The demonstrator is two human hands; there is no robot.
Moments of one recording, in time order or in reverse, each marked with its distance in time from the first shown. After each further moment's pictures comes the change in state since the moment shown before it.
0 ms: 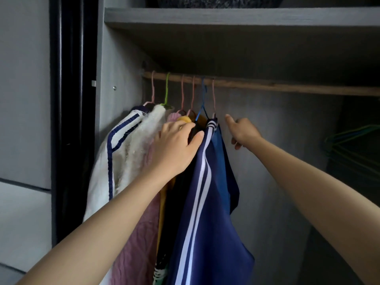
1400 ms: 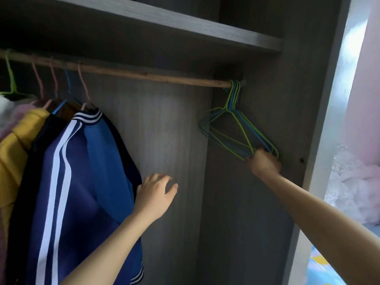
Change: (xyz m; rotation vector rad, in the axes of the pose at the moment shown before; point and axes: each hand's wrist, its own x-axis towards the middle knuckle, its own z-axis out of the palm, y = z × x) left_hand -0.088 0.167 0.150 -0.263 -0.501 0.088; right_hand -0.156 0.249 -0.218 -0.698 0.348 0.546
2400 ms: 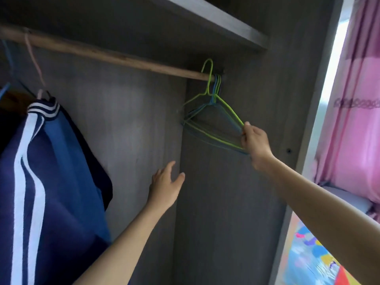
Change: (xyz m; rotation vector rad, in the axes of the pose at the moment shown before) left_hand 0.051 -0.002 0.031 -0.600 -0.125 0.048; right_hand -0.022 -0.053 -0.033 1.093 0.224 0.086
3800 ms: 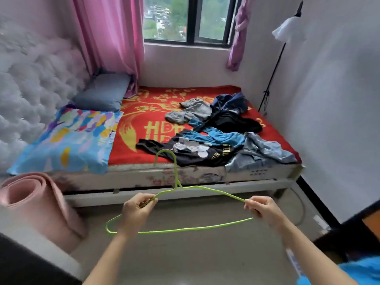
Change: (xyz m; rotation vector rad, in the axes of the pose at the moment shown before) left_hand -0.451 0.143 0.353 -0.551 -1.022 0.141; right_hand -0.574 0.001 -0.599 -0.425 0.580 0.828
